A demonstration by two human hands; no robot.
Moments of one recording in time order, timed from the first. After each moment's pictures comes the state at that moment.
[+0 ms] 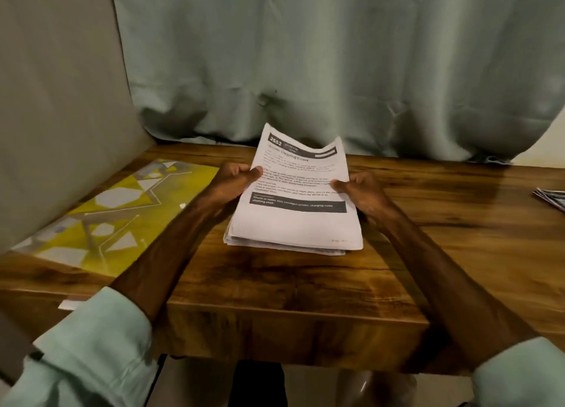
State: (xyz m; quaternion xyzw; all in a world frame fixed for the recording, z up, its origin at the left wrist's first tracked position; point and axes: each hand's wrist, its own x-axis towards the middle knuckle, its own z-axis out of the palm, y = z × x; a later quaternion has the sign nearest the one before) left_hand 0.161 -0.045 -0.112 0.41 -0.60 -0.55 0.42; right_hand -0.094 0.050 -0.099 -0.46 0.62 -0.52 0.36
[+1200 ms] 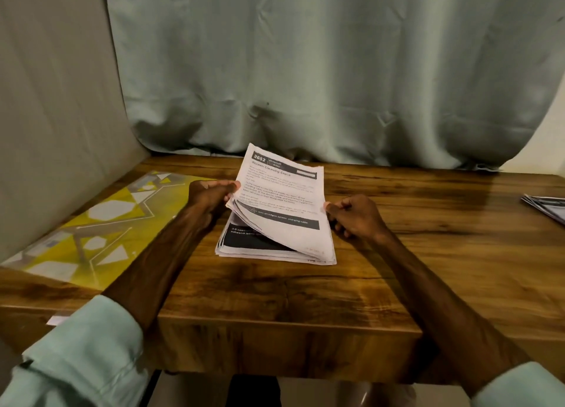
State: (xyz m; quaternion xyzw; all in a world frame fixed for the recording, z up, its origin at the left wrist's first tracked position) left_hand 0.172 -0.076 -0.133 0.46 -0.44 -0.56 0.53; right_hand -0.106 0.052 -0.133 -0.50 0.69 -0.47 0.25
